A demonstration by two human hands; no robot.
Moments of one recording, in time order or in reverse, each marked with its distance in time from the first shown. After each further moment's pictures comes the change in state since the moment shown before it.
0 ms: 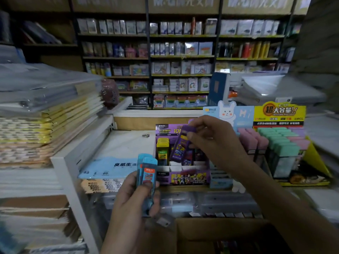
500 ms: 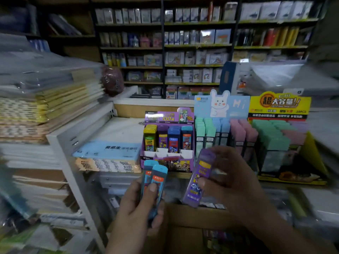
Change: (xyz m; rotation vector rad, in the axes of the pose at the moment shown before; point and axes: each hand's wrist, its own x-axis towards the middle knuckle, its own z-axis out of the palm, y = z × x) left_hand -0.057 -0.042 0.049 0.044 0.074 -0.012; right_hand -0.117 0.039 -0.050 0.449 -0.087 0.249
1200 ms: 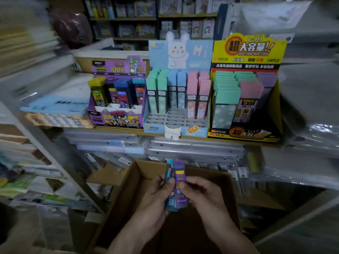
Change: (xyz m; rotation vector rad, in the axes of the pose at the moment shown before) left_hand -0.052 -0.147 0.107 -0.139 -0.021 -0.522; right_hand -0.091 0.111 -0.081 0.199 0.183 0.610
